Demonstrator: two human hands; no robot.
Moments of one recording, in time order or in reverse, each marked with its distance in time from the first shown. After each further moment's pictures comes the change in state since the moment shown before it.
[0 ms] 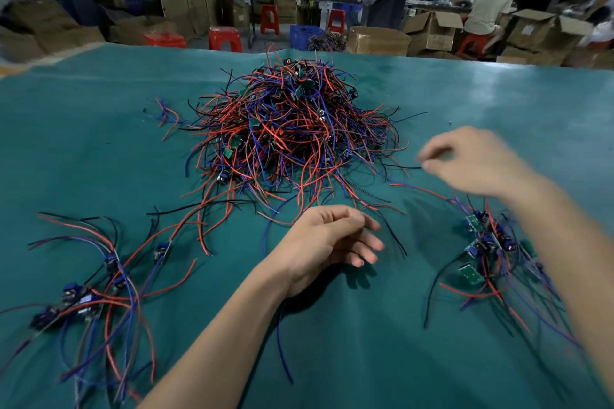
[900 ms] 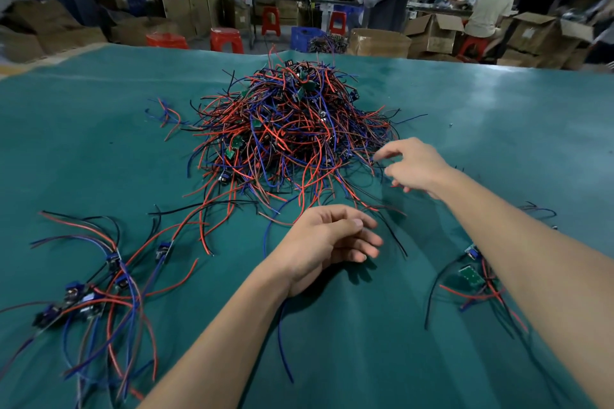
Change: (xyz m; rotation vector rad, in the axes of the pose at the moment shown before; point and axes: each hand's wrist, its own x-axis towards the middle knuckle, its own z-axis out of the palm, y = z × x) left_hand 0.001 -0.001 -0.002 -0.050 0.034 0.005; right_hand 0.060 -0.012 0.070 0.267 -0.085 0.082
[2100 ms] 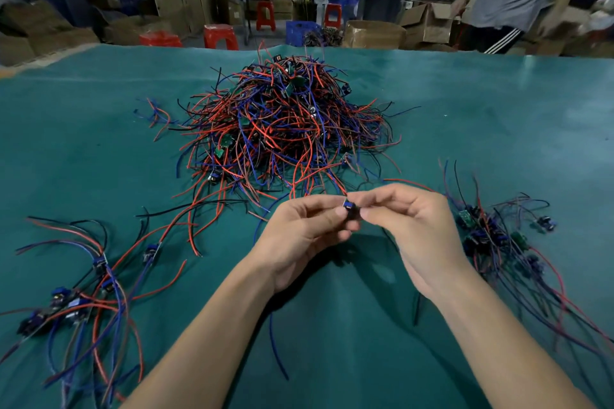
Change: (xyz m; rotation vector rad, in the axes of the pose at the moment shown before) left_hand 0.003 -0.001 -0.007 -0.133 0.093 0.057; right_hand -0.141 -0.021 0.036 1.038 0.117 -0.149
